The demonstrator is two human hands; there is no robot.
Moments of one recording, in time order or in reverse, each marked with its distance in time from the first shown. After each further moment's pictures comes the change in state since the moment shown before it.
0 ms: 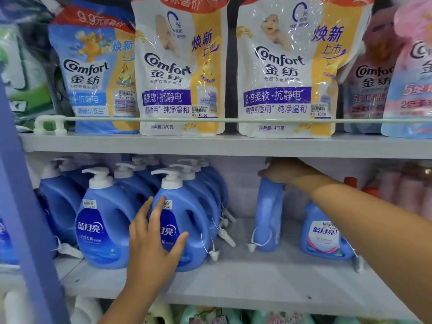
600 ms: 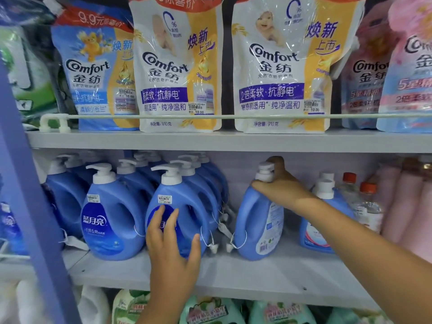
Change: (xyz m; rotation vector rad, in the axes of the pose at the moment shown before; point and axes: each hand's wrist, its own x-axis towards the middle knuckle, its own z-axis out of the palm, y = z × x) left_hand -0.039 0.034 0.023 -0.130 0.136 -0.005; right_hand -0.050 0.013 0.034 0.660 0.011 -0.101
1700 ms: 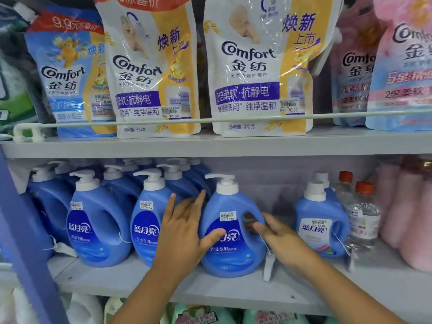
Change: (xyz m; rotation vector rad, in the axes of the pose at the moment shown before) left_hand 0.052 0.025 0.035 0.467 -0.337 0.408; right_hand -0.052 0.092 0.037 0.415 -0.166 0.011
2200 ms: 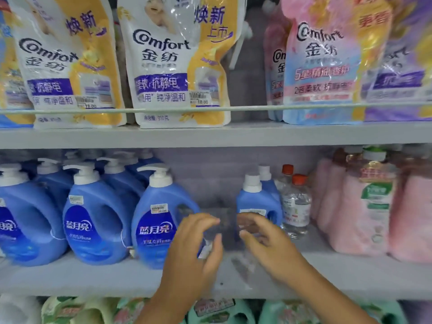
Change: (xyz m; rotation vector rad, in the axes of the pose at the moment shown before) left_hand -0.018 0.162 0.020 -0.692 0.235 -0.003; right_hand -0.070 0.015 -0.092 -0.193 0.132 -0.127
